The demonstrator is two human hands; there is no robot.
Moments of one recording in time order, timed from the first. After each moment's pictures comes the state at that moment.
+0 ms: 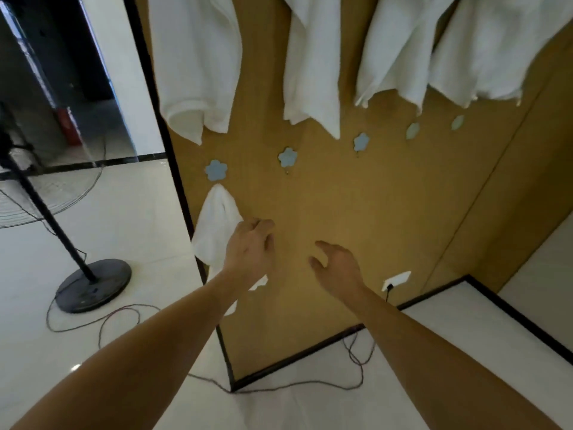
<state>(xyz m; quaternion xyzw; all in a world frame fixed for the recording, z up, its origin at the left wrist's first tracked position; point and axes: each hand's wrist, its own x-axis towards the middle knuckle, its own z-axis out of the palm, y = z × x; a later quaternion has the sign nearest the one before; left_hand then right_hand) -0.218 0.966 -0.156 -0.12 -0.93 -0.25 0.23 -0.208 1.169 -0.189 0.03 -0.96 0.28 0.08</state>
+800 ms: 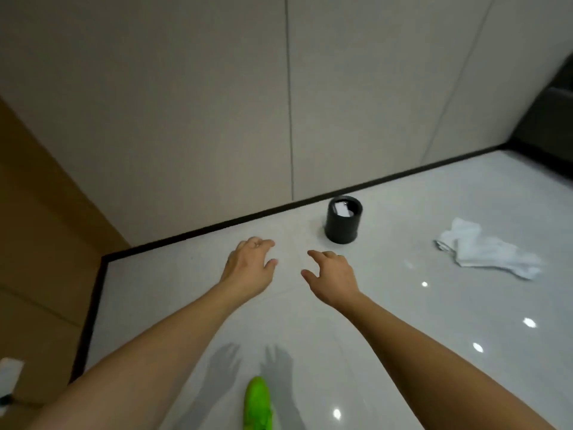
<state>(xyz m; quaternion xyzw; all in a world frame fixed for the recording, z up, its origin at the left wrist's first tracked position) 0.219 1.744 -0.240 -0.72 -0.67 -0.13 -0.13 0.419 1.747 -0.273 -0.65 -0.72 0.22 0.13</state>
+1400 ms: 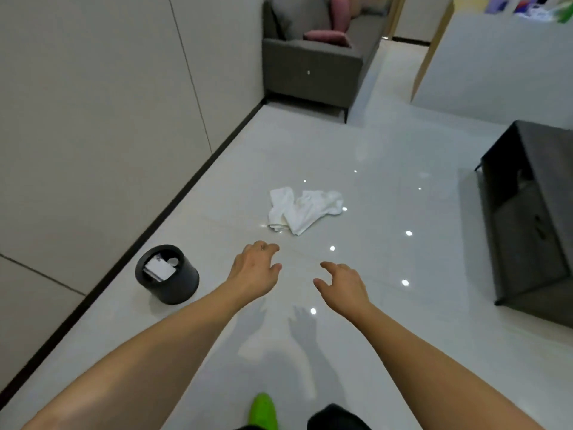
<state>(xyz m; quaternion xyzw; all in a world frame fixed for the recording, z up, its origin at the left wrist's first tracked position) 0.722 2.078 -0.301 -0.93 -0.30 0.04 -0.22 0.844 1.904 -0.323 -0.91 -0.29 0.25 0.17</state>
